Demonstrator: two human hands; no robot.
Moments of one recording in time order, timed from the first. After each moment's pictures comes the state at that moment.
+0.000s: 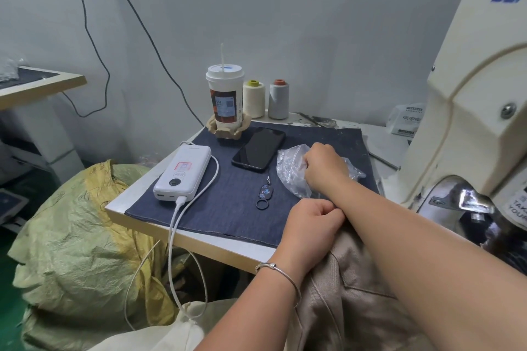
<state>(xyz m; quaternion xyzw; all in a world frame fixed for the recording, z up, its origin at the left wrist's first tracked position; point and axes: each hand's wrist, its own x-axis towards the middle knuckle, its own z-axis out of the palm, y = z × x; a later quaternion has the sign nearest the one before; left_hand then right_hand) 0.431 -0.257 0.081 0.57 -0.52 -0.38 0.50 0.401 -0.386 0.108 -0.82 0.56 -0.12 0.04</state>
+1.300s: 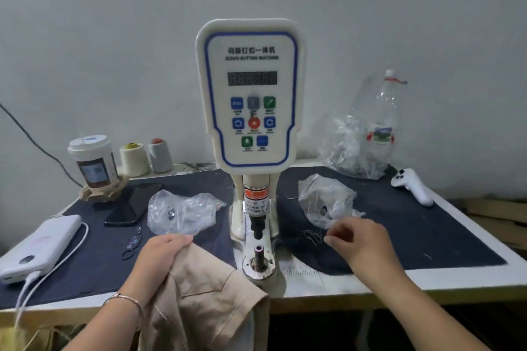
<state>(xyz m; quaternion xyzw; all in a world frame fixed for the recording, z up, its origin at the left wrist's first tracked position) 0.423 -0.253 0.087 0.62 -0.48 -0.37 0.51 0.083 -0.226 0.135 -0.65 0.65 -0.36 0.16</state>
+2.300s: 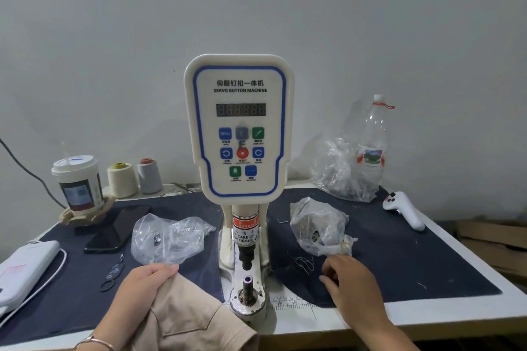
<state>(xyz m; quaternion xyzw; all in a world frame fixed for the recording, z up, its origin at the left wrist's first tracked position) 0.433 -0.264 0.072 0.62 -0.49 -0.37 0.49 0.066 -0.255 0.073 -0.73 0.61 -0.32 0.00</state>
